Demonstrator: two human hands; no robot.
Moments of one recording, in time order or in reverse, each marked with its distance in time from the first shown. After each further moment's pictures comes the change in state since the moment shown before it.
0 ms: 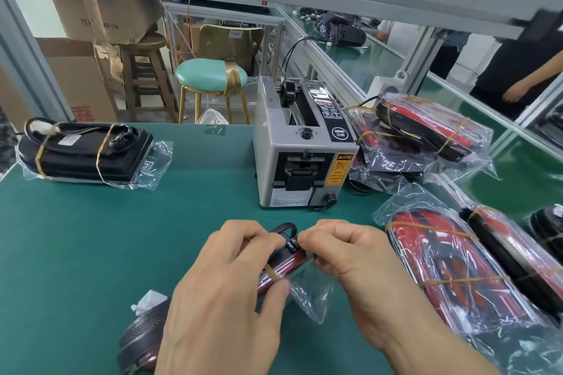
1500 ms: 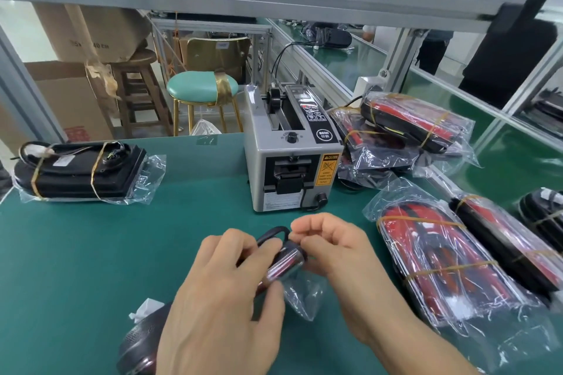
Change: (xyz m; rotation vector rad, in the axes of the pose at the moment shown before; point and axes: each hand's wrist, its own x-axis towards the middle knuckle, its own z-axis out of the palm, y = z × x) left_hand 0.000 -0.004 0.007 0.096 0.077 0.153; right_hand 0.003 0.017 -0.006 0.007 -0.014 -0.056
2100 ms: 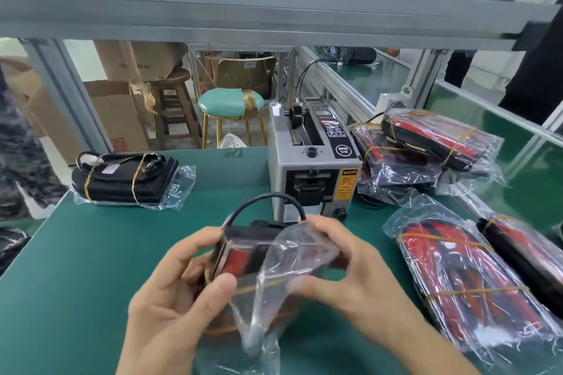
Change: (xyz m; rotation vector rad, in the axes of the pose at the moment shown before) left_hand -0.017 -0.023 -0.025 -1.068 0.244 -0.441; right_hand 0.002 0.001 -0.018 -0.356 -0.278 -0.380
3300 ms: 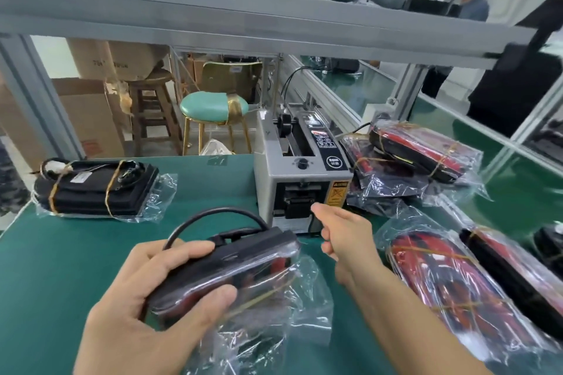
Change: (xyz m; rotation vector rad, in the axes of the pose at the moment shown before) left_hand 0.022 0.008 -0.010 0.529 0.014 0.217; right_hand 0.077 0.029 -0.004 0.421 0.613 0.653
